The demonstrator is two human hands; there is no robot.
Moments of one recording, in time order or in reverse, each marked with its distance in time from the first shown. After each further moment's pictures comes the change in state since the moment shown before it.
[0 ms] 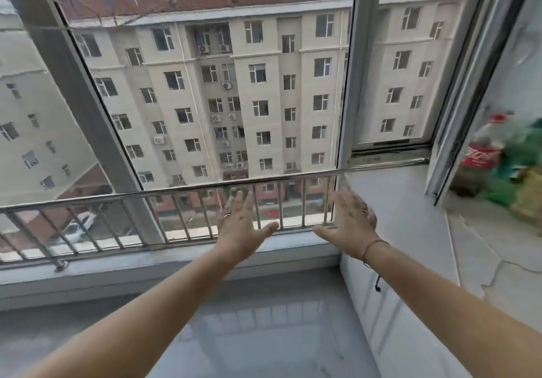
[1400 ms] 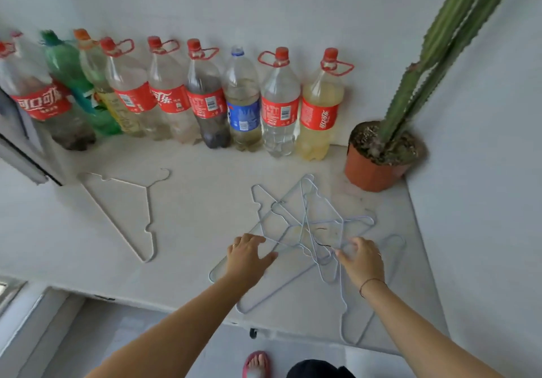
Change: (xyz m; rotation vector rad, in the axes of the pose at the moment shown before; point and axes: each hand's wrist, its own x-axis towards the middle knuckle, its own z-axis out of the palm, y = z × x) left_hand -0.197 0.418 0.375 0.018 -0.875 1.038; right_hand -0.461 0.368 -0.016 0.201 0.611 1.681
